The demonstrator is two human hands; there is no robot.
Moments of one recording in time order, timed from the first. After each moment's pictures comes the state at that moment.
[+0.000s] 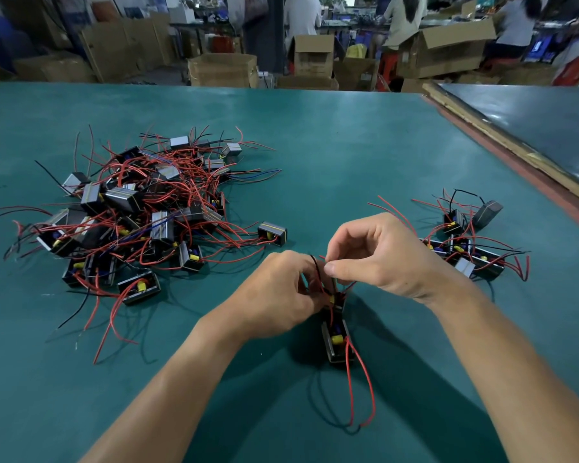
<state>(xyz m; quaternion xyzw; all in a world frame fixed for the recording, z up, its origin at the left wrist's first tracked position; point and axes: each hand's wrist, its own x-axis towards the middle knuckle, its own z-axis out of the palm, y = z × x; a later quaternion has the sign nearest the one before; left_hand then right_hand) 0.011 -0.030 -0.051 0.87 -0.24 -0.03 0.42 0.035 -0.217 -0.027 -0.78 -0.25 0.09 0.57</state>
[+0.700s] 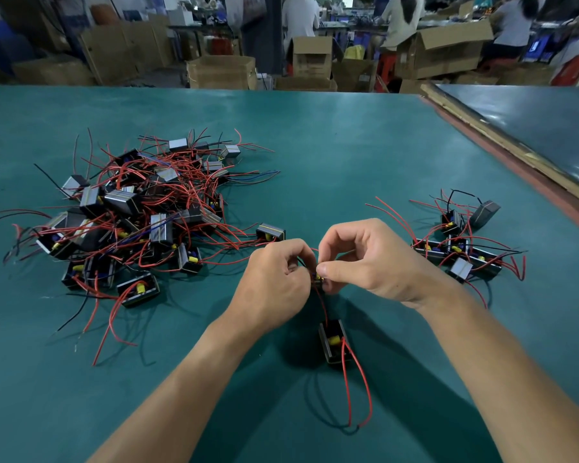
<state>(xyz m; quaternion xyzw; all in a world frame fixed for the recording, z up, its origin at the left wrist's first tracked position) 0.009 -0.040 -0.051 0.87 -0.10 0.09 0.47 0.032 -0.209 -0.030 -0.76 -0.24 0.10 0.60</state>
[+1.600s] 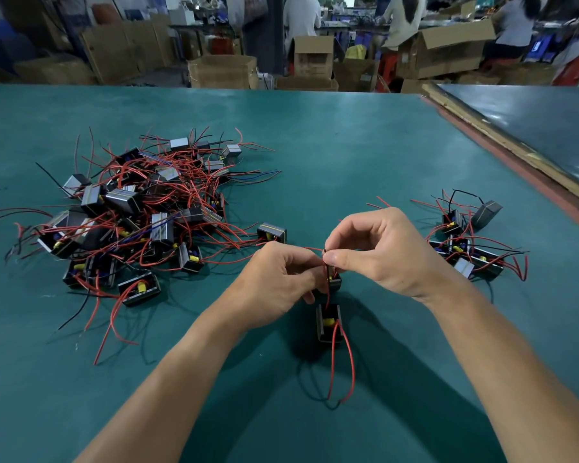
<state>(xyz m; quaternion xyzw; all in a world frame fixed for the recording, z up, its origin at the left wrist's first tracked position) 0.012 -0.031 -0.044 0.82 -0.16 -0.08 0.55 0.037 -0.217 -0.027 -0.79 -0.25 0.01 0.57</state>
